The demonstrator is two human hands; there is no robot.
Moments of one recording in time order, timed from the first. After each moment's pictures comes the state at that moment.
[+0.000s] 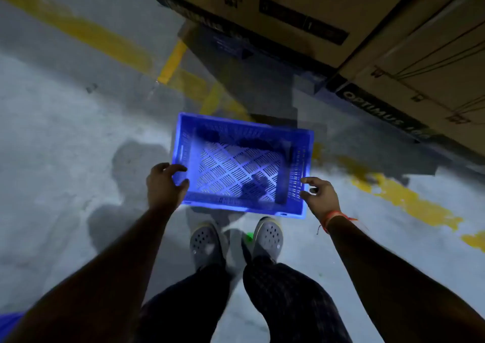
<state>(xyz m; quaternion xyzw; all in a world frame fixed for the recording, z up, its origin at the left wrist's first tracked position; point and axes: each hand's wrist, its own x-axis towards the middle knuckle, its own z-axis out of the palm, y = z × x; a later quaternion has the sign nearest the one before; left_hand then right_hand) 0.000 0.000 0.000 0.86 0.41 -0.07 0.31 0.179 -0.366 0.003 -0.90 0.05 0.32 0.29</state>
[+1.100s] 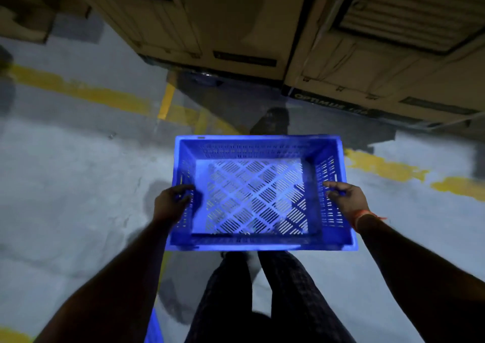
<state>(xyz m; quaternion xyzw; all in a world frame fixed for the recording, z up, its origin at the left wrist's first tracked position) -0.012 -0.046 0.228 0.85 0.32 -0.20 0.37 0.135 -0.510 0.216 -0.85 0.16 0.29 0.42</state>
